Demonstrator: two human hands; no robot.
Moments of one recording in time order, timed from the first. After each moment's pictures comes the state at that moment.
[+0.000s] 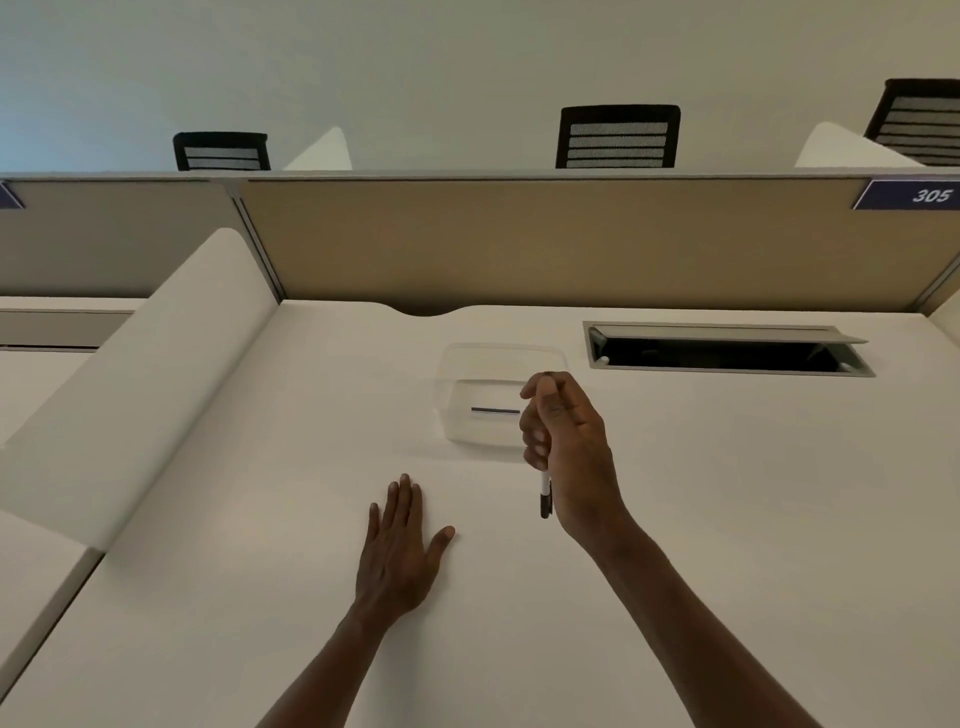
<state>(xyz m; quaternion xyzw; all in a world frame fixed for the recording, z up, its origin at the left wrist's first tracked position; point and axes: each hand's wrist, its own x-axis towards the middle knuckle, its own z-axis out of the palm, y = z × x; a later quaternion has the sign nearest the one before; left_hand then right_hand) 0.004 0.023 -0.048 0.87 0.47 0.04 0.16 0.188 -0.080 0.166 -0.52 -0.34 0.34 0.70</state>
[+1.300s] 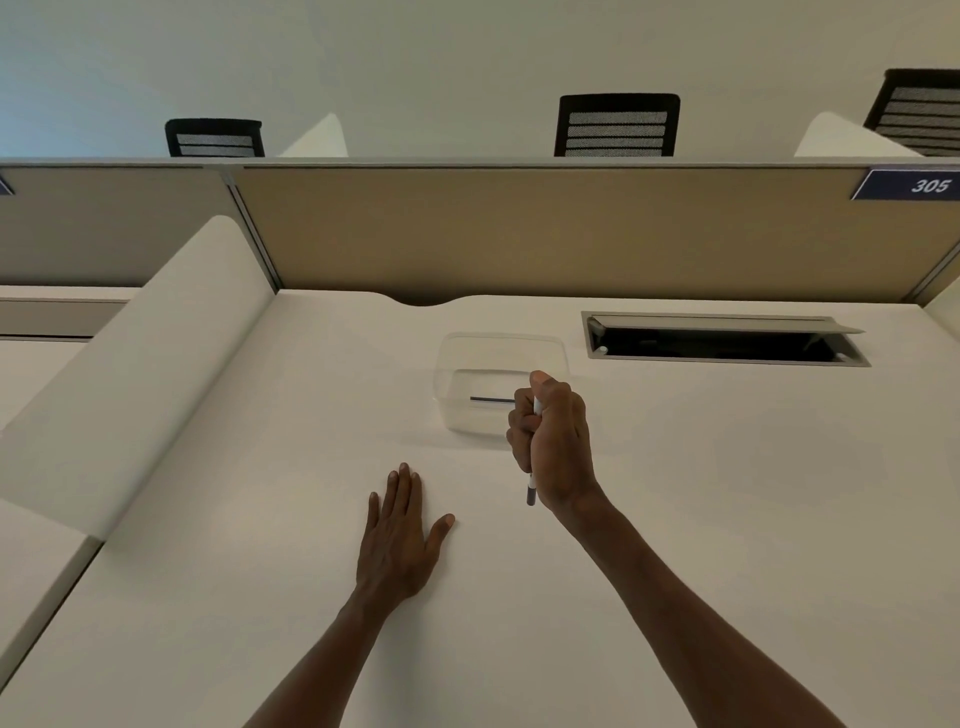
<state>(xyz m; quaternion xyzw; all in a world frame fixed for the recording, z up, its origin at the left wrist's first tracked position) 0.004 0.025 -0.053 0.87 0.47 0.04 0.15 0.173 -0.069 0.174 -0.52 -0.30 0.37 0.71</state>
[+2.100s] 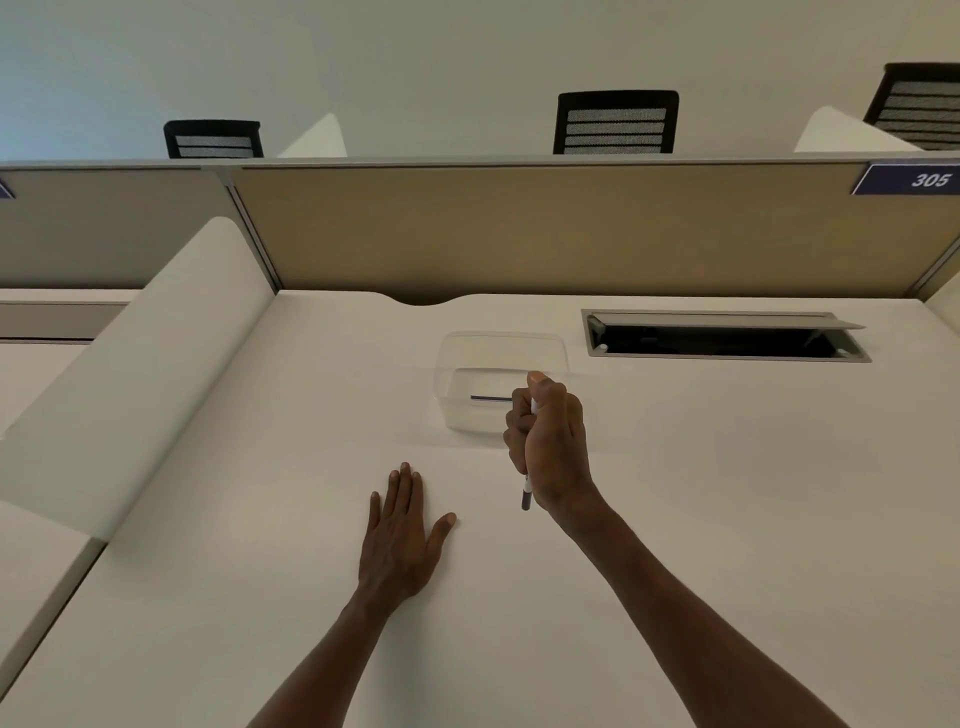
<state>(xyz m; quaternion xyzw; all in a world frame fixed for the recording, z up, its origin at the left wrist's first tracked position) 0.004 0.024 -0.051 0.87 0.47 0.05 0.16 0.170 -0.068 0.168 -0.53 -0.30 0.38 0.70</state>
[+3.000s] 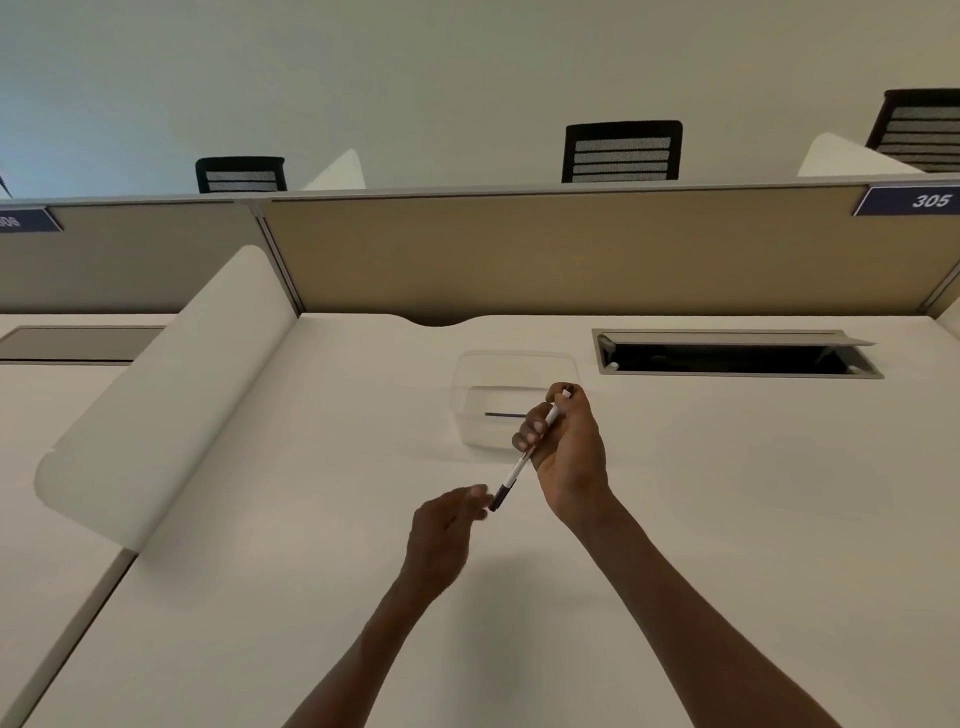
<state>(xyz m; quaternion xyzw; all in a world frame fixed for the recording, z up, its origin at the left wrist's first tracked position) 0.034 -0.016 0.052 0.67 0.44 0.27 0.53 0.191 -0.048 0.127 -0.37 -0.11 0.46 0.80</state>
